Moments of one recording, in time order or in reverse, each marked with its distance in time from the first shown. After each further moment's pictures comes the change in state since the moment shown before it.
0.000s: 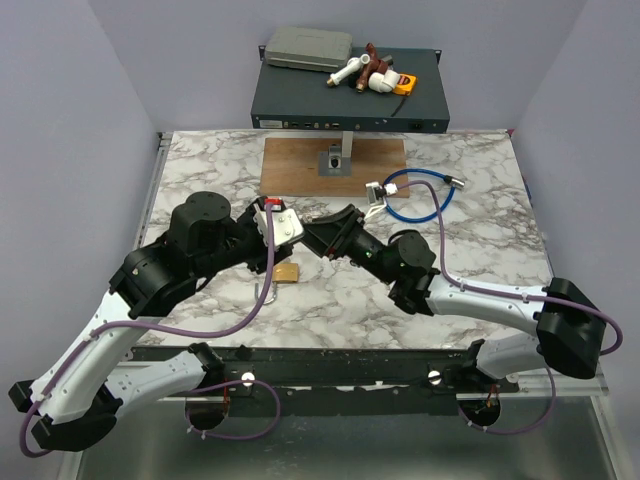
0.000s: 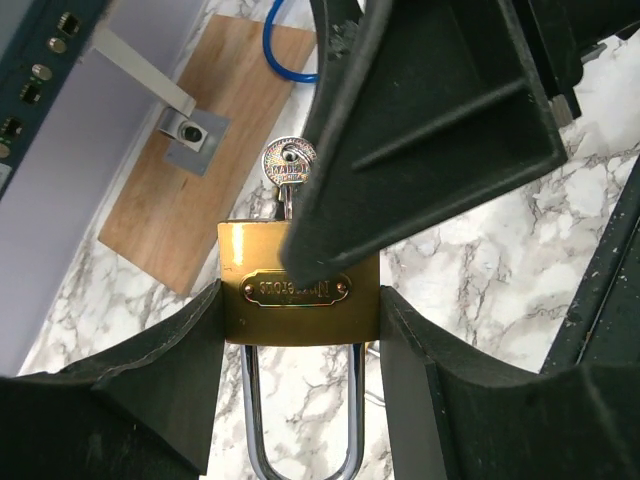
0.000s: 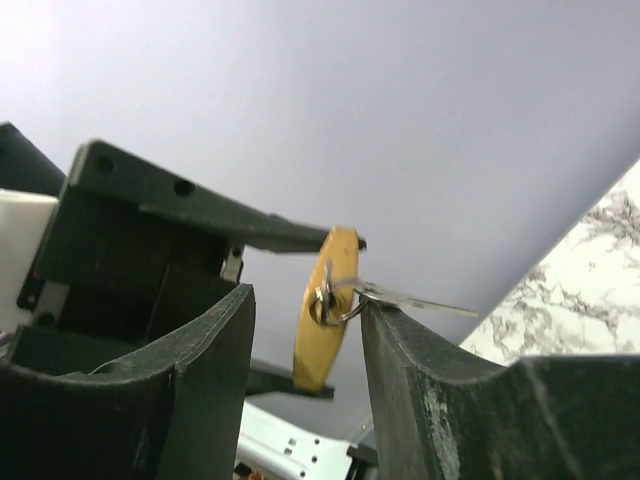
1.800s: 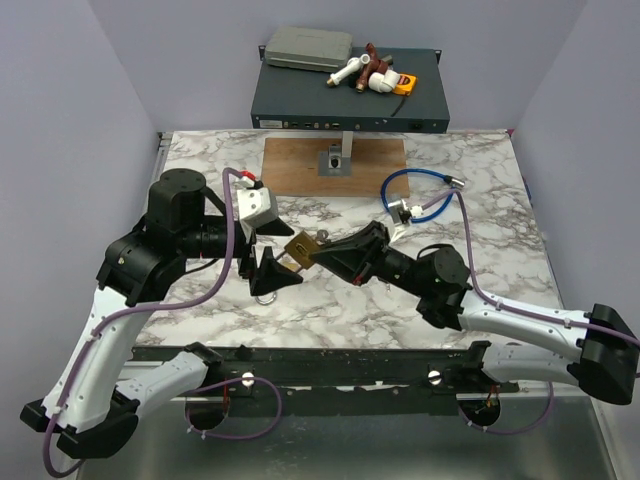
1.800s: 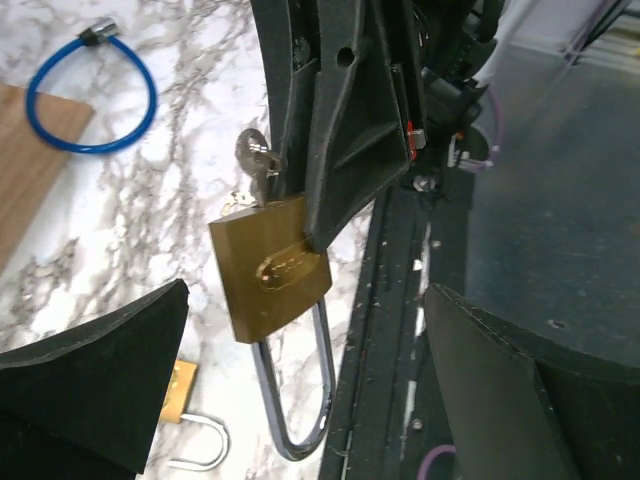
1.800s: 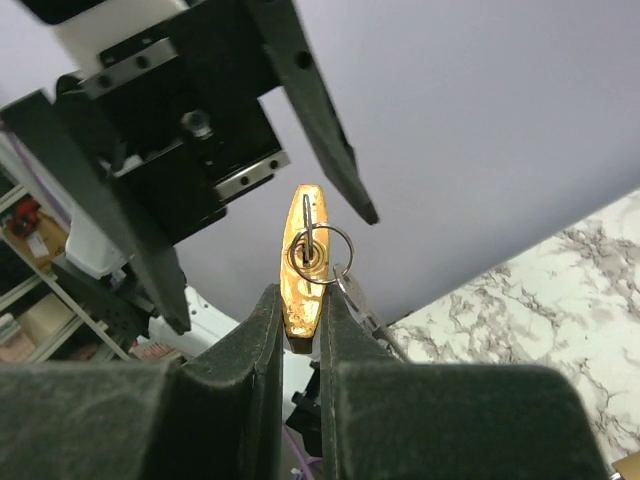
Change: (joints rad) left arm 0.225 0.046 0.100 -0.089 0.692 -0.235; right arm -0.005 -0.222 -0.138 -0.044 -0.164 -0.255
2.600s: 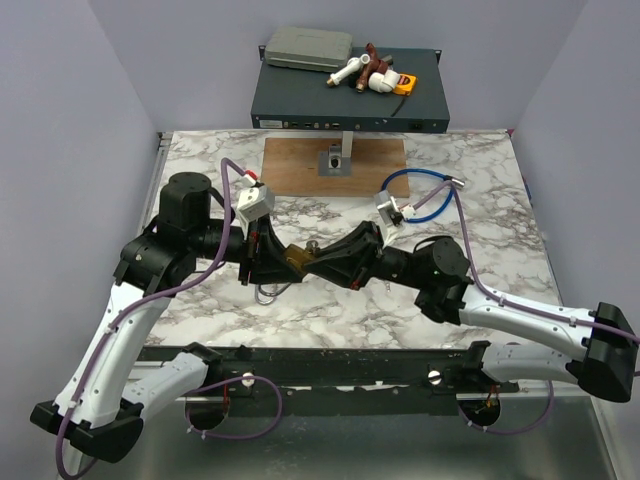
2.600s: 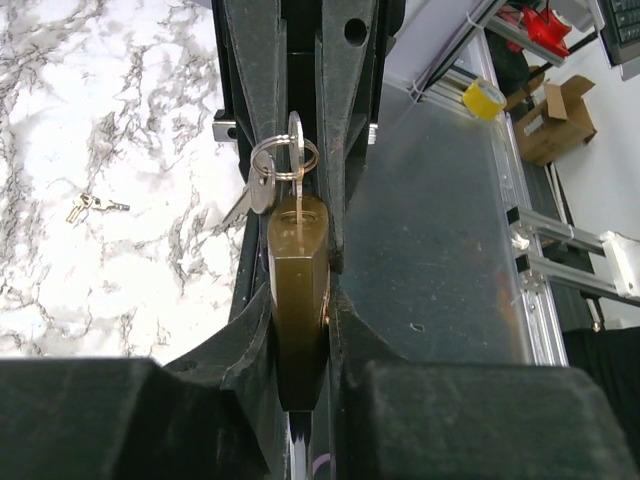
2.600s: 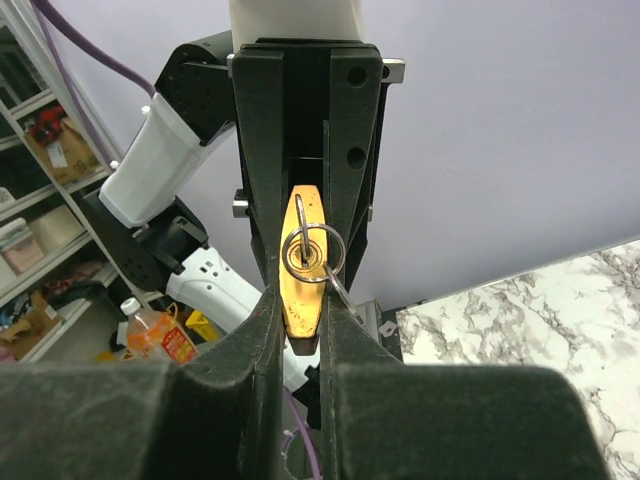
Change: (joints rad) left arm 0.103 -0.004 -0.163 0.118 0.341 -0.235; right arm 0.006 -0.005 0.101 -0.092 -0.189 -0.117
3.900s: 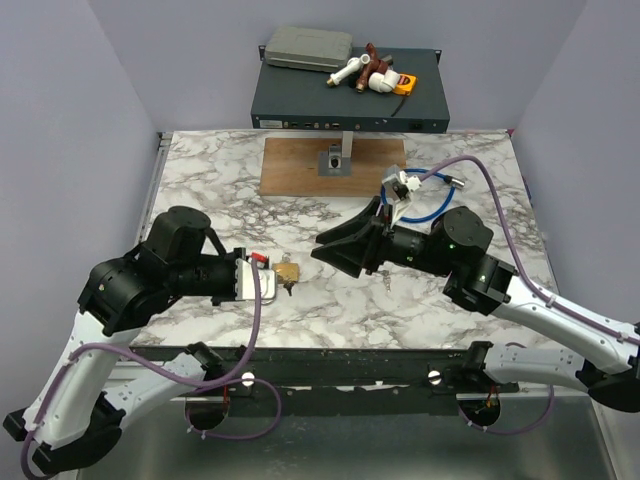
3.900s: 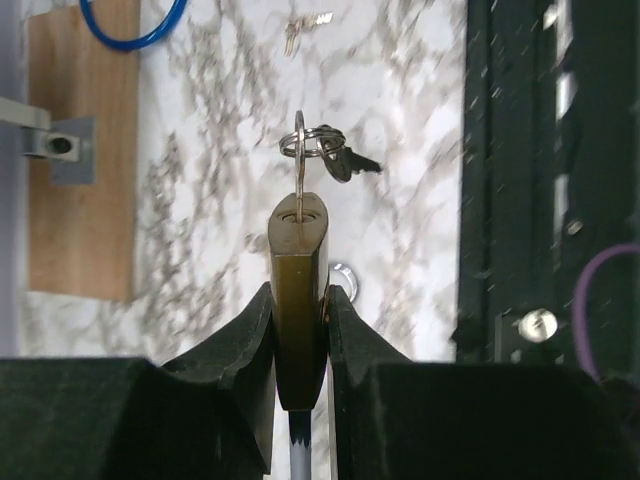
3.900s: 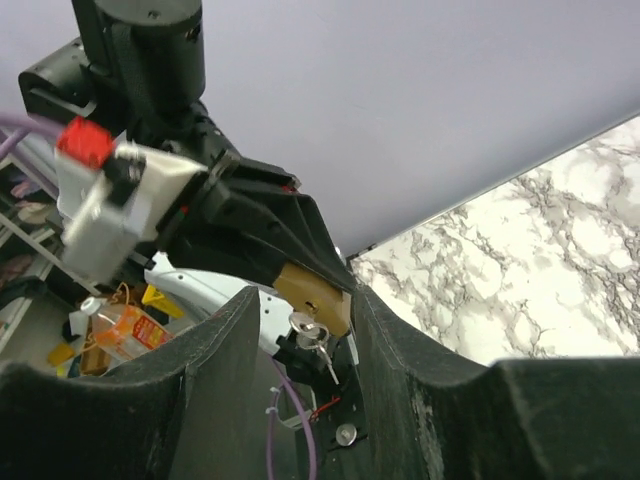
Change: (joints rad) left arm -0.178 -0.095 0.129 -0.482 -0.596 0.817; right arm 0.002 -0.087 0.319 -0.668 0.077 -0.092
